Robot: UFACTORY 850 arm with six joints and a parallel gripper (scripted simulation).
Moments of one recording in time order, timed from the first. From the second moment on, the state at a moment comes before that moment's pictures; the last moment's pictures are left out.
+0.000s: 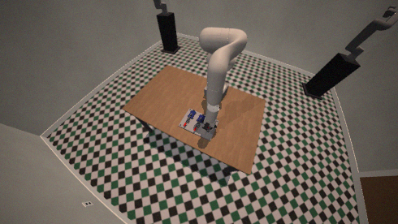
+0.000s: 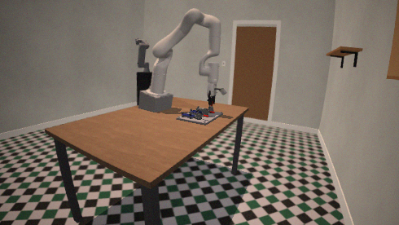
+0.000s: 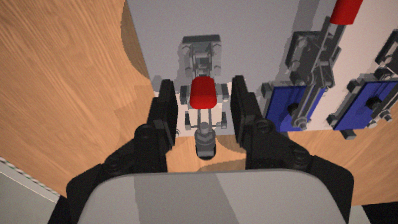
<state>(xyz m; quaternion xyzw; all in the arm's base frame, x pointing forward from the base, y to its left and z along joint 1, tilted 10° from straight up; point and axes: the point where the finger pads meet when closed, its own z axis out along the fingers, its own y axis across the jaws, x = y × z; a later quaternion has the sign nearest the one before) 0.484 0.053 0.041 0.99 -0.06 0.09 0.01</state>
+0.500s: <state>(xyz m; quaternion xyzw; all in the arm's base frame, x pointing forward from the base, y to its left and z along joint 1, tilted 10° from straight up) 0.480 0.054 0.062 0.99 -0.06 0.10 0.01</state>
